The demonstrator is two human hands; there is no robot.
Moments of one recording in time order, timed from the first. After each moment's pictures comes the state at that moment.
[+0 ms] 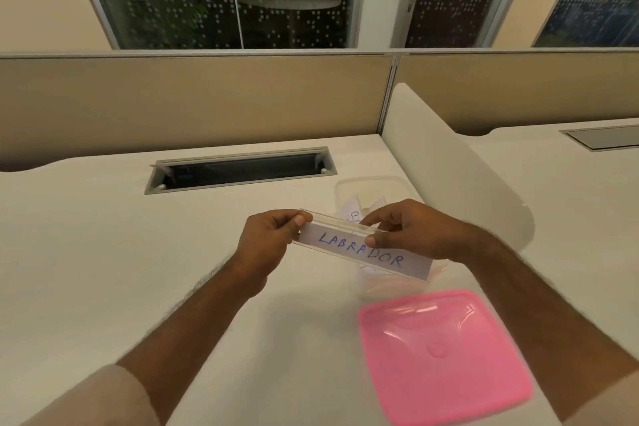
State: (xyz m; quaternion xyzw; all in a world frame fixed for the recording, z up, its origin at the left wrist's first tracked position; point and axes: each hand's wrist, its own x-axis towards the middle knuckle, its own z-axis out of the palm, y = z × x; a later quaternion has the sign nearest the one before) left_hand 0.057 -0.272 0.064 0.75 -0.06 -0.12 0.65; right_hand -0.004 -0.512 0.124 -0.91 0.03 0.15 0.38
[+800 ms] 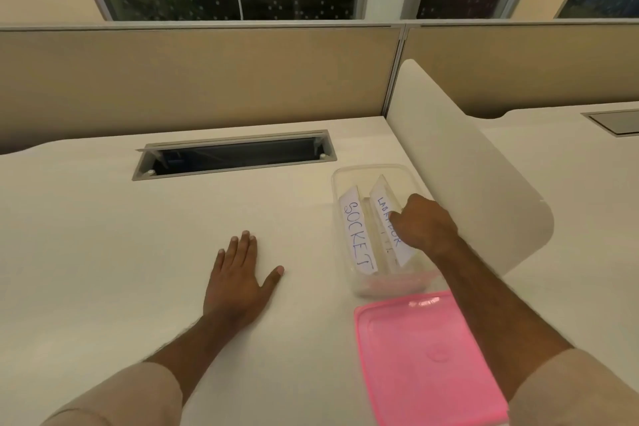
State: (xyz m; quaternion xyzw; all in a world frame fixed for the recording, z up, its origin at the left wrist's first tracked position) left_hand 0.071 -0.228 -0.091 0.98 -0.13 -0.02 0.12; right_hand 0.043 -0.540 0.052 -0.94 0.29 0.04 0.16
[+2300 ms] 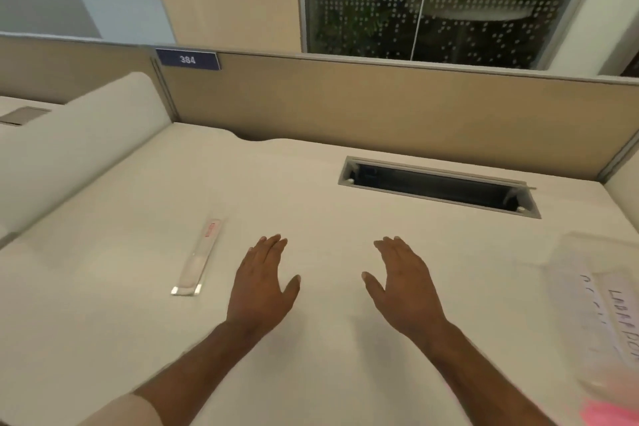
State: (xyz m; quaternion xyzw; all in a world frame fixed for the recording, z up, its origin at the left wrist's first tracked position) left_hand 0.019 0.050 -0.003 0.97 0.02 0.13 0.22; right_hand 0.049 -0.194 0.019 -0.97 -0.12 -0.05 0.23
